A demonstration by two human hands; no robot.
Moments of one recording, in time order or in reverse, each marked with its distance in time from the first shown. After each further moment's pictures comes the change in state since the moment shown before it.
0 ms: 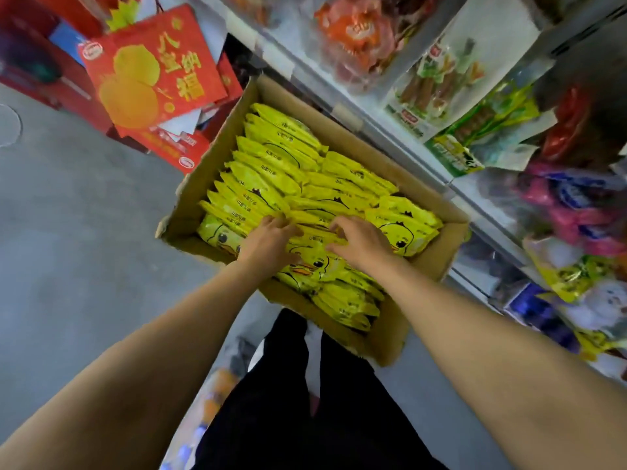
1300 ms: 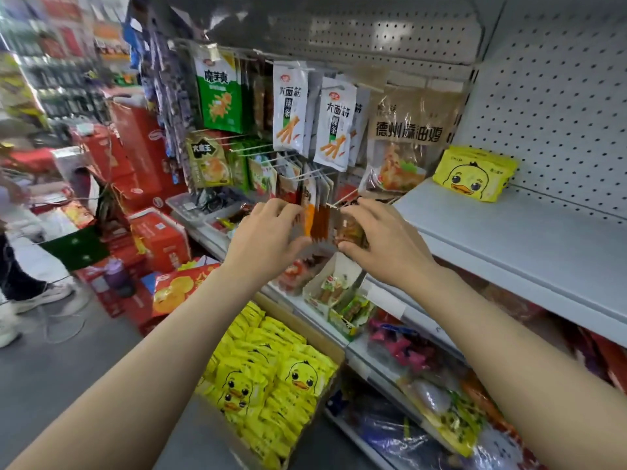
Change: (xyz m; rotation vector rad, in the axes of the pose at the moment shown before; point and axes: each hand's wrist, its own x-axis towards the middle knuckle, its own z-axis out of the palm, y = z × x) left_hand -0.289 0.348 -0.180 0.246 1.193 0.176; right_hand -0.402 0.067 -0.288 -0.381 0.981 -0.586
